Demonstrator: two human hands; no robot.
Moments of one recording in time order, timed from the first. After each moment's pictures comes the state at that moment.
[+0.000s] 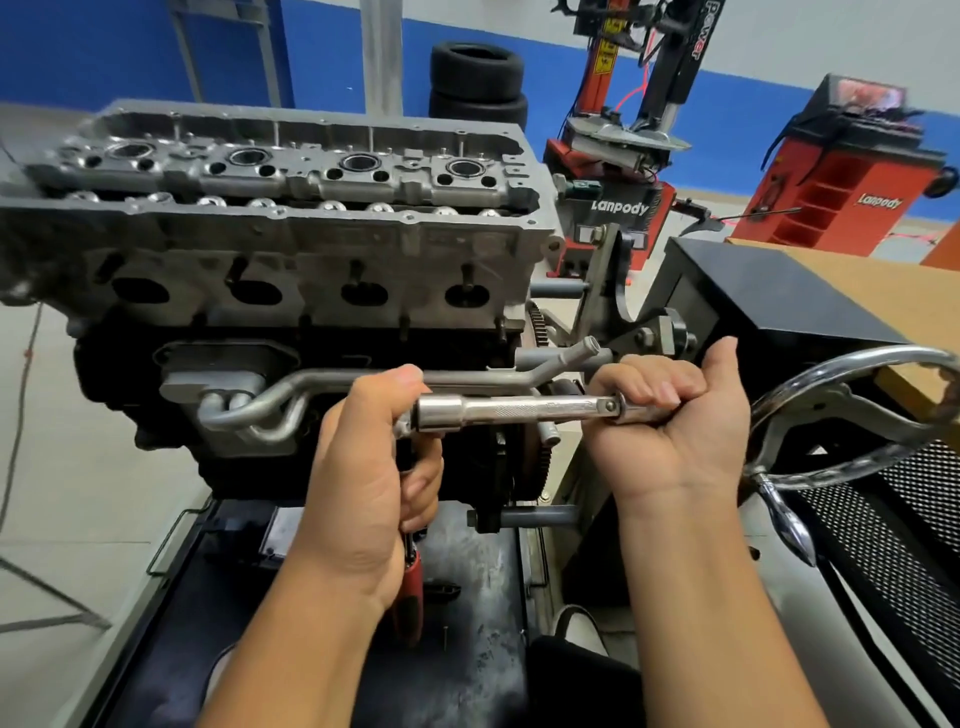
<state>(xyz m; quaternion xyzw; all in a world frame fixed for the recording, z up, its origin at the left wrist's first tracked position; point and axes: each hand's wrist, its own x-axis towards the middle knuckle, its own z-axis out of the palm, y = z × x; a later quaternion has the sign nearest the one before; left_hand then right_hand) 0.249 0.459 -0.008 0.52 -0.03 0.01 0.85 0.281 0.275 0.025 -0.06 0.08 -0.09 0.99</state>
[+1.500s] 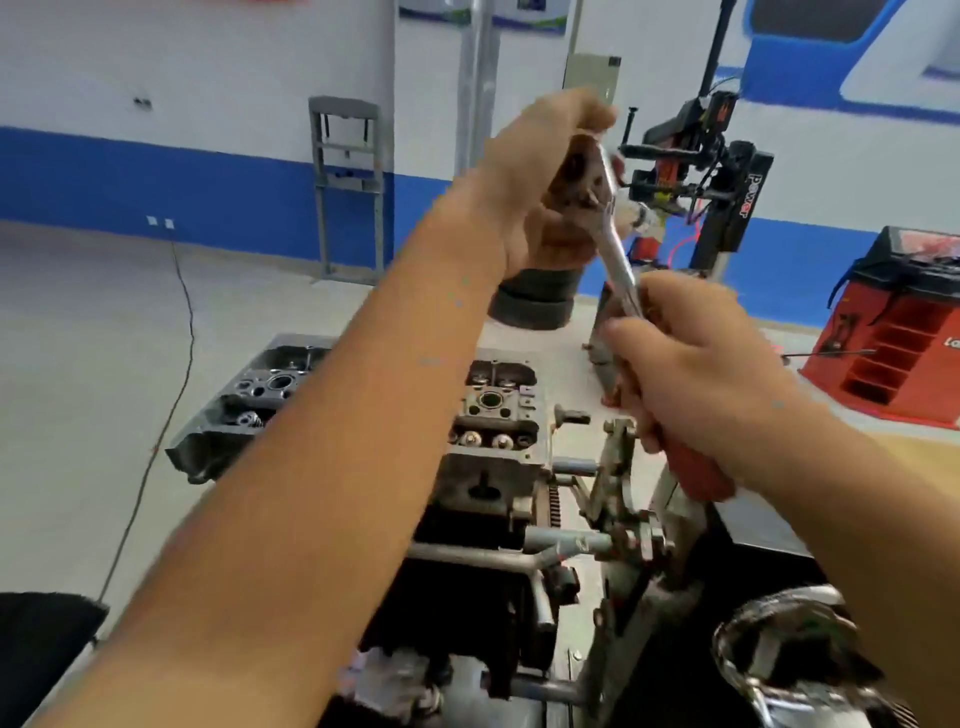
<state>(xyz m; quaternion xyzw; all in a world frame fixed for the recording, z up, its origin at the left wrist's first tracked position) 0.350 0.414 0.312 0.67 -0.20 0.03 0.72 0.289 0.258 0.254 -0.86 -0.18 -0.16 0.45</state>
